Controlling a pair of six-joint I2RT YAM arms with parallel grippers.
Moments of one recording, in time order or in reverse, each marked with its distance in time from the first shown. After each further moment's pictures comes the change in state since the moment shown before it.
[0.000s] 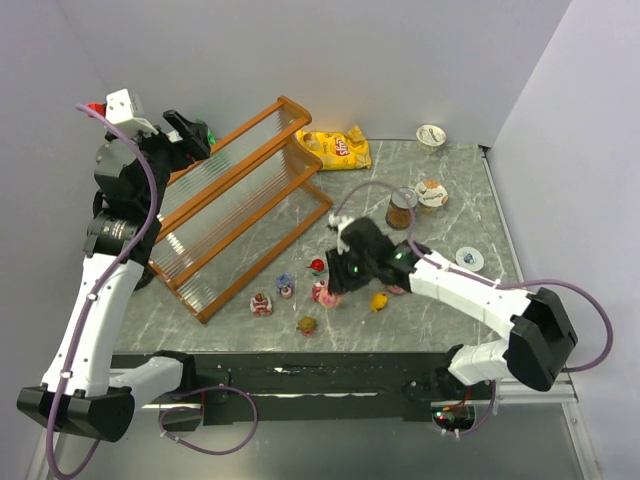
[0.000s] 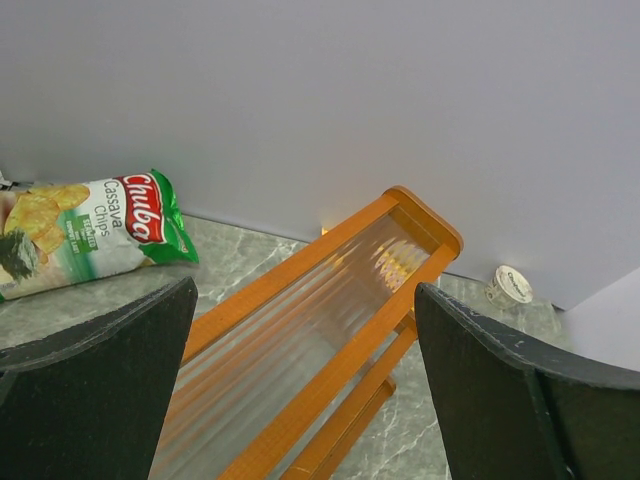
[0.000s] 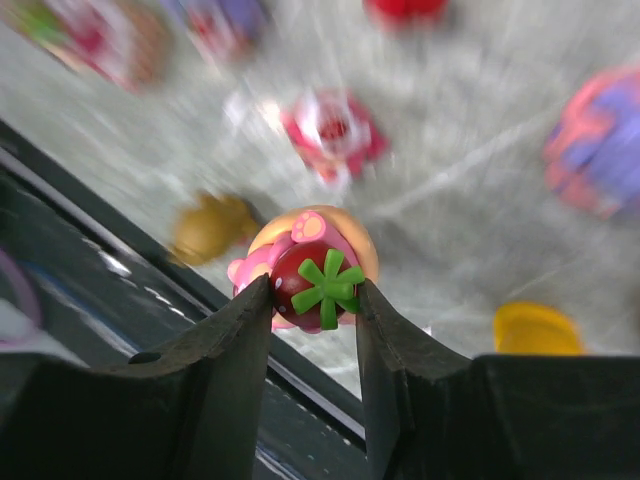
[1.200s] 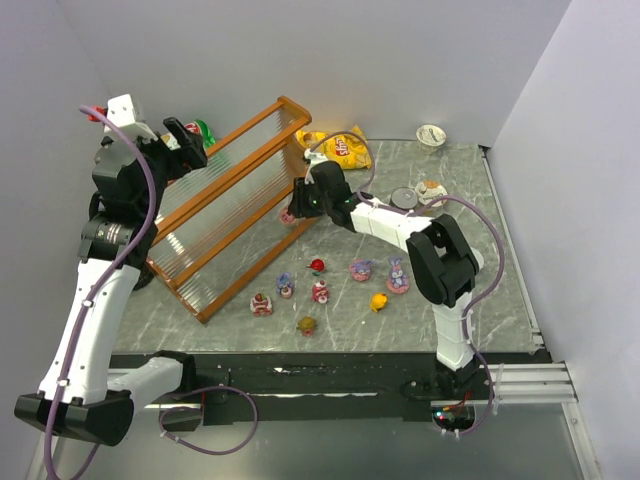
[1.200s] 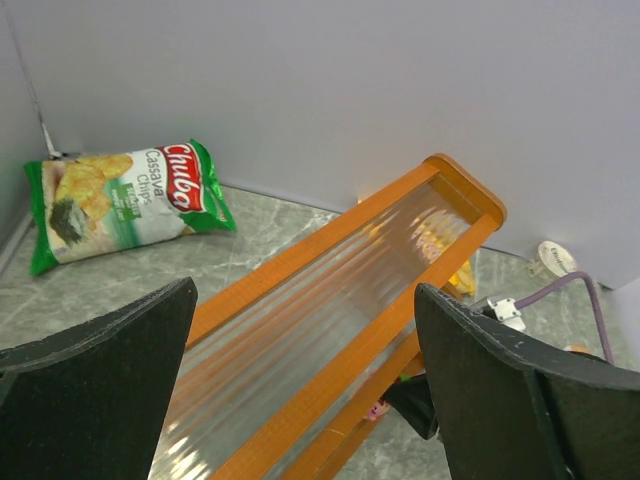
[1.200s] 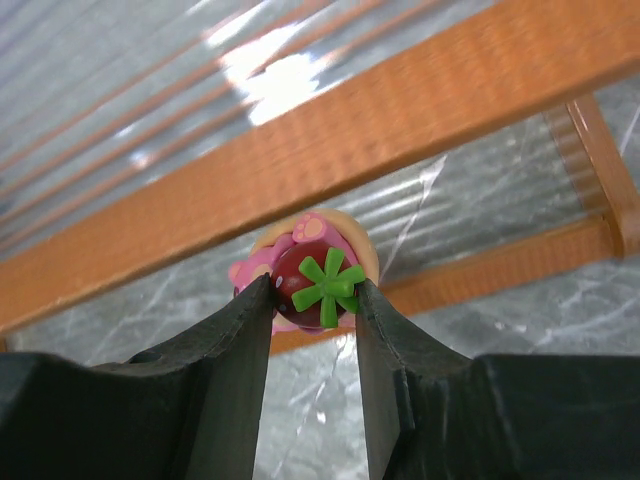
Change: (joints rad) left arm 0.000 -0.026 0.012 -0.122 -0.039 0.040; right arm -0.191 0.685 0.586 0.479 0.011 0.003
